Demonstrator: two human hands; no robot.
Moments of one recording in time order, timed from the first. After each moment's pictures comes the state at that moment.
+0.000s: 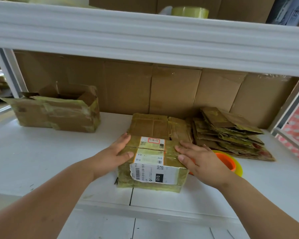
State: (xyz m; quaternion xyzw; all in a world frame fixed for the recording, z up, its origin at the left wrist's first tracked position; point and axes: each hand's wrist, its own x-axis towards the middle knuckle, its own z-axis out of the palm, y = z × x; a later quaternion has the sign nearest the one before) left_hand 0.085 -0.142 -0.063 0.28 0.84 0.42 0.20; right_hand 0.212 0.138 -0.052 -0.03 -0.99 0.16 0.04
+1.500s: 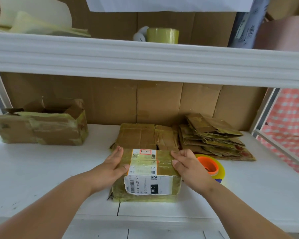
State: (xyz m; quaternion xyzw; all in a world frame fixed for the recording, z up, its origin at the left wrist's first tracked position) left_hand 0.107 -0.116 -0.057 0.30 0.88 0.32 0.20; right_hand 0.224 0.138 -0.065 -0.12 -0.92 0.37 0.11
